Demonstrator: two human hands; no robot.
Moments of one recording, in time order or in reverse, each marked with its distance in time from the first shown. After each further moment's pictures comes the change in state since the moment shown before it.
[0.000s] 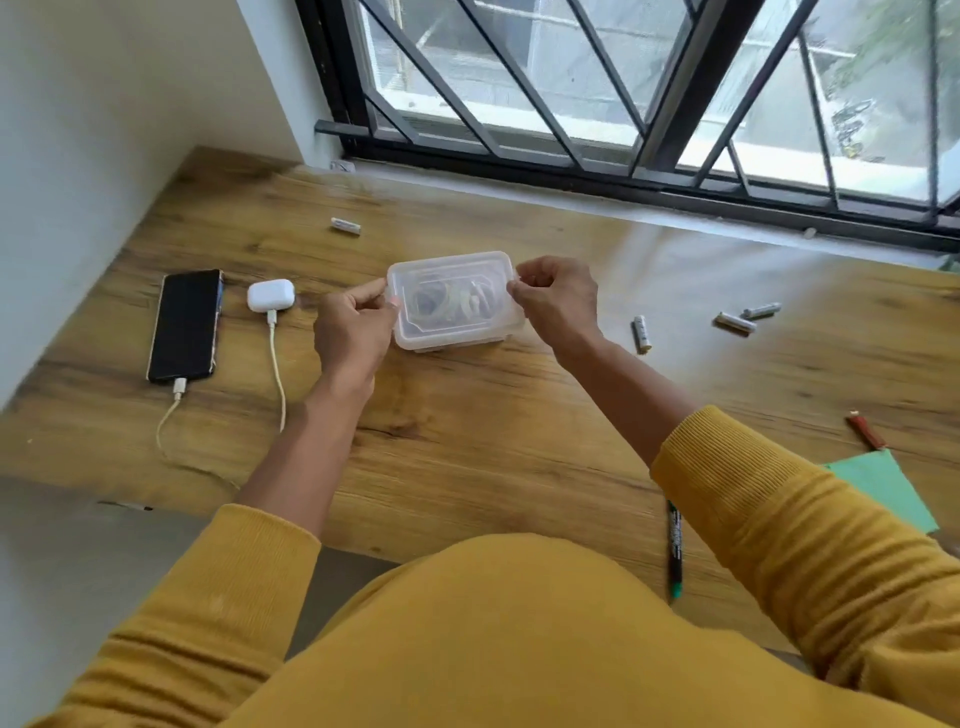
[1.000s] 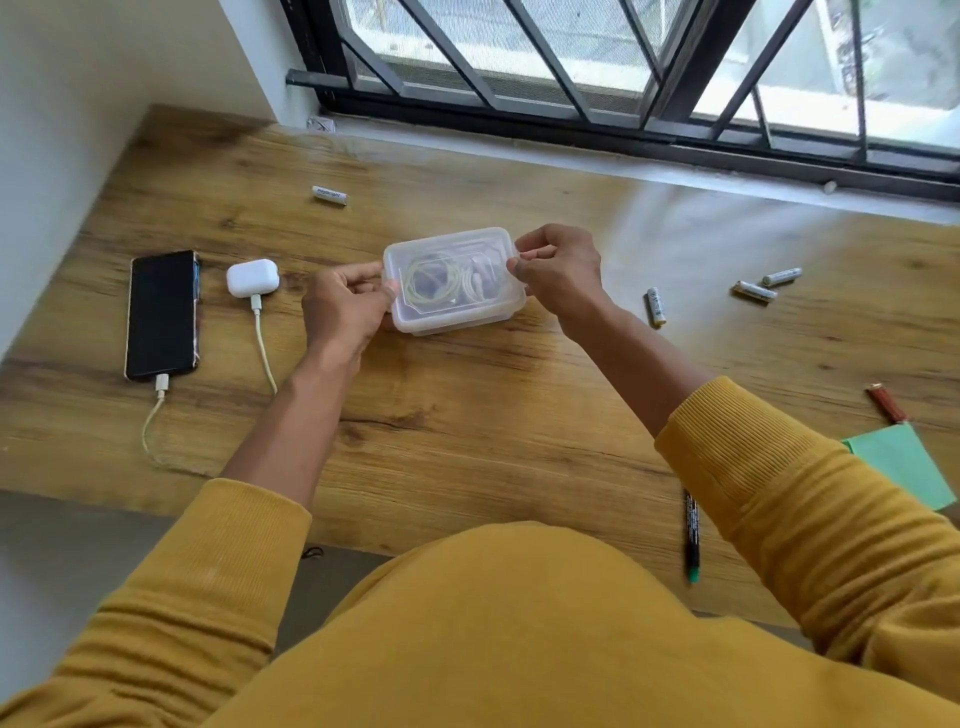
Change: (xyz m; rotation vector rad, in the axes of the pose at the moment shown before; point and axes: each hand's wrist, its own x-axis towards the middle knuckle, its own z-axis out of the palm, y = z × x) left_hand 0.030 -0.005 0.000 0.143 -0.054 0.018; right_hand 0.026 0.010 0.014 0.069 -0.063 0.181
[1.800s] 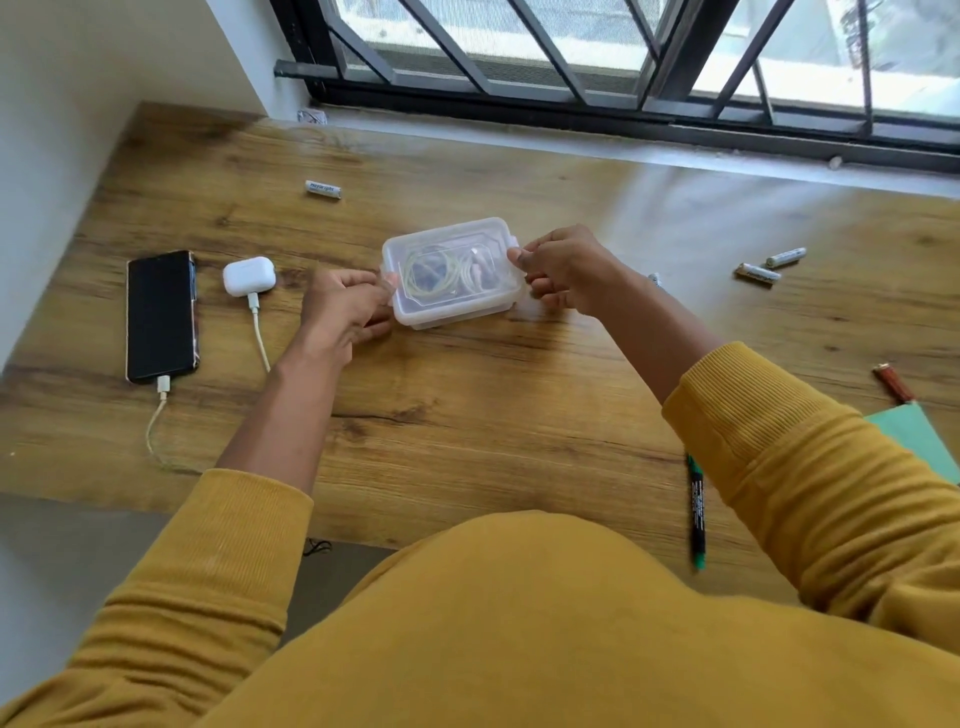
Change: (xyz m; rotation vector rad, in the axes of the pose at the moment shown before) left_hand 0.007 0.008 -0.002 -0.138 -0.150 -0.303; right_hand 0.011 -0.009 -0.013 -0.017 -0.223 0.312
